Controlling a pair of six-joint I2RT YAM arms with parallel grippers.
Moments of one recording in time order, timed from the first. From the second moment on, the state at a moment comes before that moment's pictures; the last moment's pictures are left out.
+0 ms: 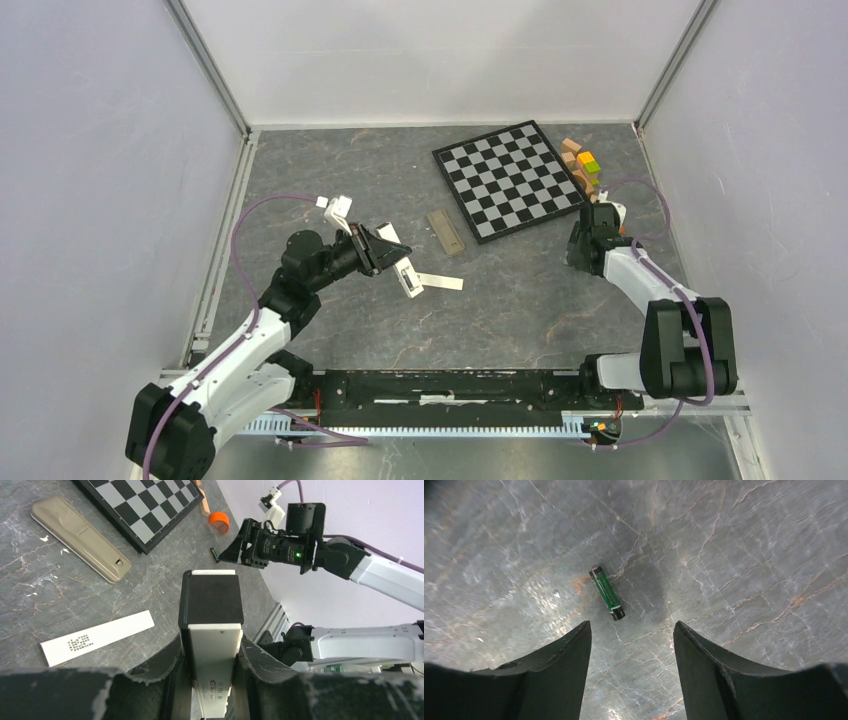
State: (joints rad) left arm -0.46 0.86 0.46 0.27 0.45 -0.79; right arm 0.06 1.31 0.69 -0.36 0.34 0.35
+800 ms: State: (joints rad) left arm -0.46 0.88 0.46 0.29 0.51 -0.78; right arm -0.04 1.46 0.69 -0.26 0.16 0.20
